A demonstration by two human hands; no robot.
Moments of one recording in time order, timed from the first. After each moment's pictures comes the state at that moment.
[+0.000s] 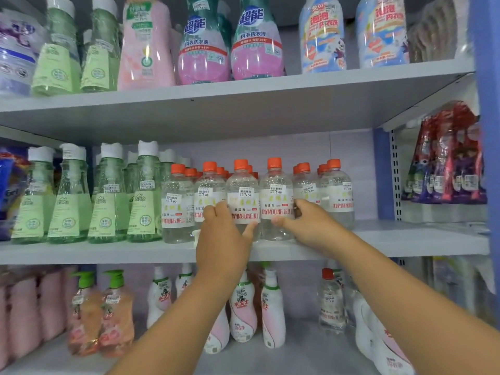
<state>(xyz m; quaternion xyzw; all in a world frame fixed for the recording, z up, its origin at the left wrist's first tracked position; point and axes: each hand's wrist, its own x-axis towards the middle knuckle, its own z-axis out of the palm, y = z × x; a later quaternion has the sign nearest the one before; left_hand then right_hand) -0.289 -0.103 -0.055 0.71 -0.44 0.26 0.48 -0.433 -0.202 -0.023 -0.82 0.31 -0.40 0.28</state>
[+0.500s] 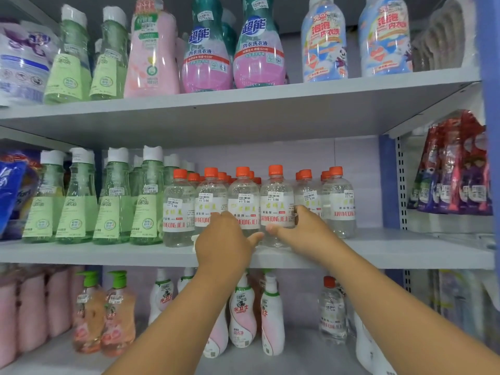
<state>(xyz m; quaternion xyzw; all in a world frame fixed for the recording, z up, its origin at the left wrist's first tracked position) -0.298 -0.105 -0.037 0.82 -0.39 0.26 0.34 -0.431 -0.202 -0.024 -0.81 0.34 -0.41 0.24</state>
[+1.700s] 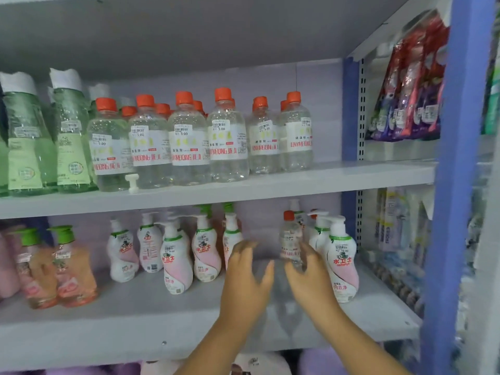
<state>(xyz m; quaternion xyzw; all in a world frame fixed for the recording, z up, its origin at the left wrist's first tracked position) -0.356 -0.172 -0.255 0.62 -0.57 0.07 0.53 -0.487 -0.229 -0.248 -0.67 0.41 -0.51 0.35</state>
